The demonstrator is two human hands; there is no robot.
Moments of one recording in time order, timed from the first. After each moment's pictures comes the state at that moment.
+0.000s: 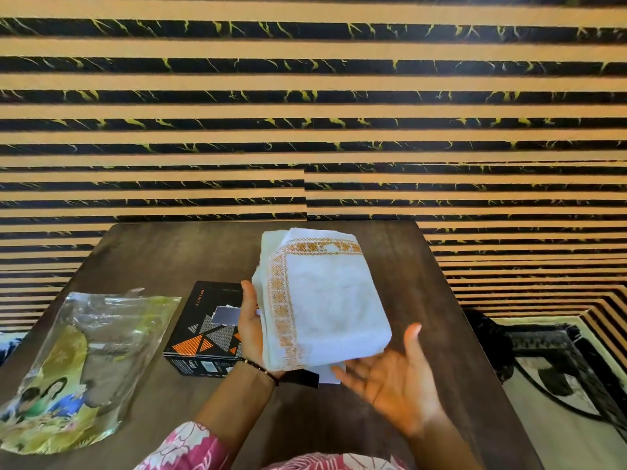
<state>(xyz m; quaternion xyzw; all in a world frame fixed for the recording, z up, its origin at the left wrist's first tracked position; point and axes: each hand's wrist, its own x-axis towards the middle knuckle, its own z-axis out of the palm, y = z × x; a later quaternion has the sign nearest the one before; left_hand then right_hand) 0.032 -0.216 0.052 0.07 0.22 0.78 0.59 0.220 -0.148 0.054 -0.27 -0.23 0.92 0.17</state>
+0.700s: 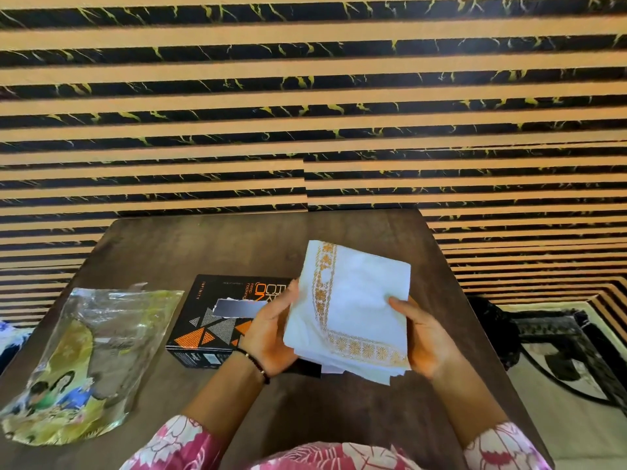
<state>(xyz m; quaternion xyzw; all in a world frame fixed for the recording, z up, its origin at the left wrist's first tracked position) 0.036 -0.221 0.065 0.13 0.31 0.66 0.67 0.227 -0.087 0.049 -0.26 -0.33 0.89 0.16</state>
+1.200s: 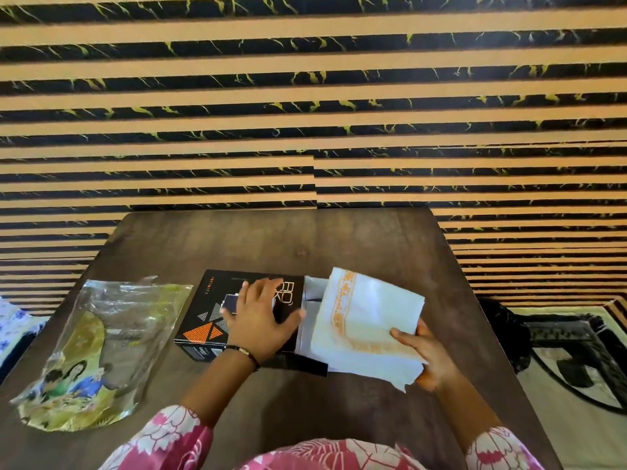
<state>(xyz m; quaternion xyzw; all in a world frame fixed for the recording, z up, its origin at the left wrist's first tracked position) 0.007 -0.235 0.045 0.39 0.89 0.21 0.12 0.238 -0.084 -0.003 -0.37 -0.37 0.83 0.19</state>
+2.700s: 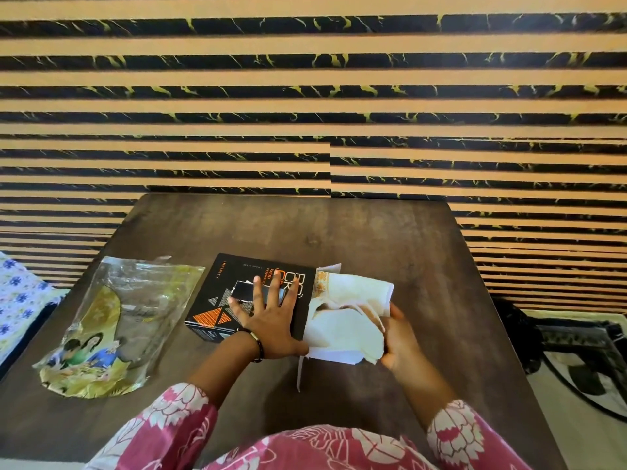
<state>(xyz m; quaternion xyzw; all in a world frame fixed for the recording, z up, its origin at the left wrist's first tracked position) 0.007 -0.237 0.026 0.46 0.87 -0.05 0.20 0.175 -0.104 -0.010 -0.46 -0.39 0.77 0.22</state>
